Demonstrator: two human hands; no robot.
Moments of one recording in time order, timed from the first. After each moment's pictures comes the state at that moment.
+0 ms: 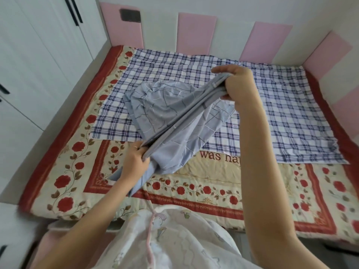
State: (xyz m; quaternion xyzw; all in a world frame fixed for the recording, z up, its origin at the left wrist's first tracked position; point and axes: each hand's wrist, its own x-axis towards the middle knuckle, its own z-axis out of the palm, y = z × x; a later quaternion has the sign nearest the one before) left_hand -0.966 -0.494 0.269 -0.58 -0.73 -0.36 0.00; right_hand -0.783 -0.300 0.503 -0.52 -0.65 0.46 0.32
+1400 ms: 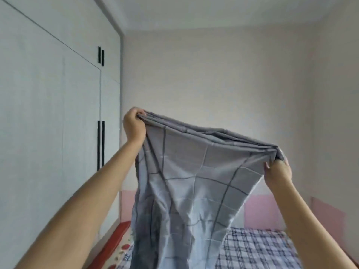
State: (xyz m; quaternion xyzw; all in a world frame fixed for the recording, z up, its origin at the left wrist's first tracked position) left_hand -1.081 -0.296 0.831 -0.43 -0.49 -0.69 0.32; right_hand -0.750 -0.141 0.728 -0.25 -0.46 0.52 0.67
